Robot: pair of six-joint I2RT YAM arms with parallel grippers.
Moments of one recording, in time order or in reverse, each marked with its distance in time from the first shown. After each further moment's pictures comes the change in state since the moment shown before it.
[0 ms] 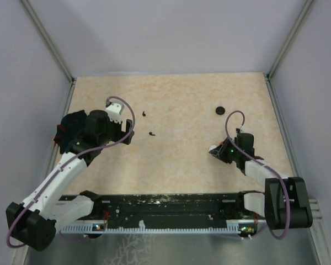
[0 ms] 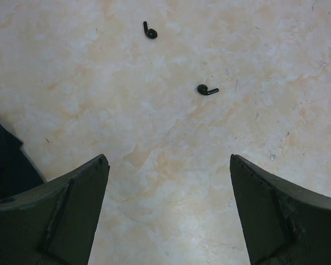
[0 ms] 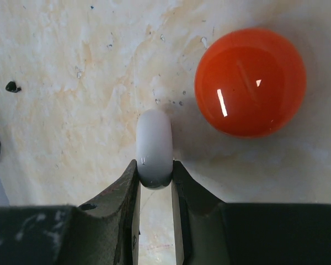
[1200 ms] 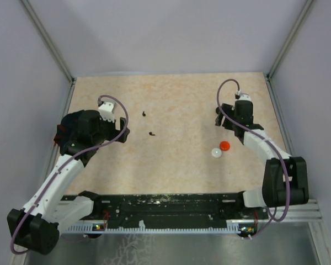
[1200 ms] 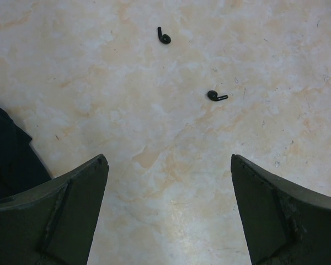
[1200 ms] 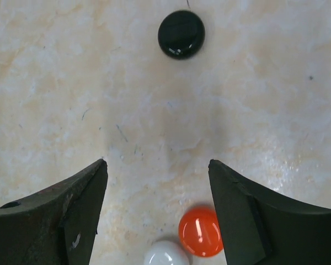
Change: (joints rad) left arm 0.102 -0.037 -0.021 0.017 0.081 -0.009; right arm 0.049 0.153 0.486 -0.207 0.352 -0.340
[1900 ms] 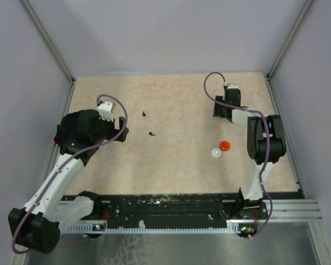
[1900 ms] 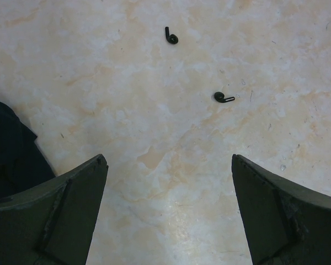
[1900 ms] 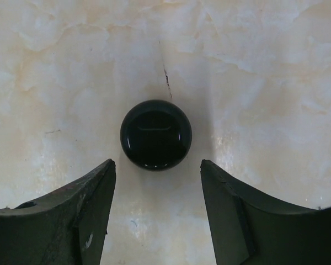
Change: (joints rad) left arm 0.021 0.006 -0.003 0.010 -0.004 0.001; right arm -0.003 0.570 0.352 0.134 0.100 -0.202
